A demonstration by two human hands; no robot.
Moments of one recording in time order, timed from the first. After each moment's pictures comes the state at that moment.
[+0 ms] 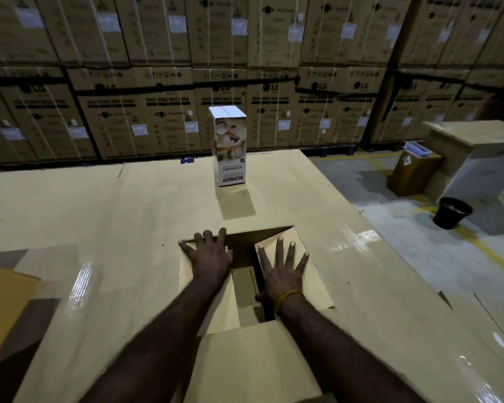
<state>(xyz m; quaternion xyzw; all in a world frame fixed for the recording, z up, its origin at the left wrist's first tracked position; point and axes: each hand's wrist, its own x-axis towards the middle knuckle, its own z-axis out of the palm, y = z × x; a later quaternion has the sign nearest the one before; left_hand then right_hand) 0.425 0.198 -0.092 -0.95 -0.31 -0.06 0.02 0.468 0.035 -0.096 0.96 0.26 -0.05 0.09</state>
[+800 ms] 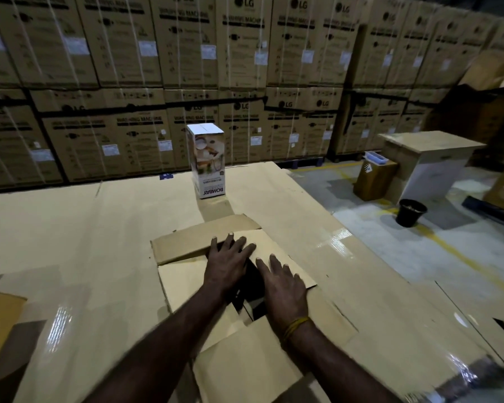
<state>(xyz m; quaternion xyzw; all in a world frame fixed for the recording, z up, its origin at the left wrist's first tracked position) 0.407 0.156 -0.077 -0.98 -0.02 -0.17 0.05 0.387 -0.010 -0.061 0.97 0.24 0.08 -0.05</state>
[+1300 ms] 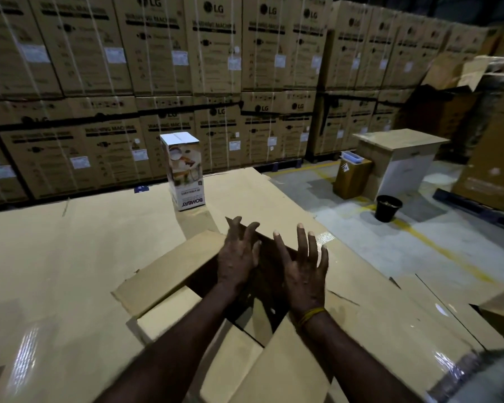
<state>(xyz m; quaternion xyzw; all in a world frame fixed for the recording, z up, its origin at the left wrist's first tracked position) 0.464 0.109 -0.044 -0.94 -0.05 -0.29 -0.18 0.452 -0.051 -0.049 0.93 0.14 0.34 -0.04</state>
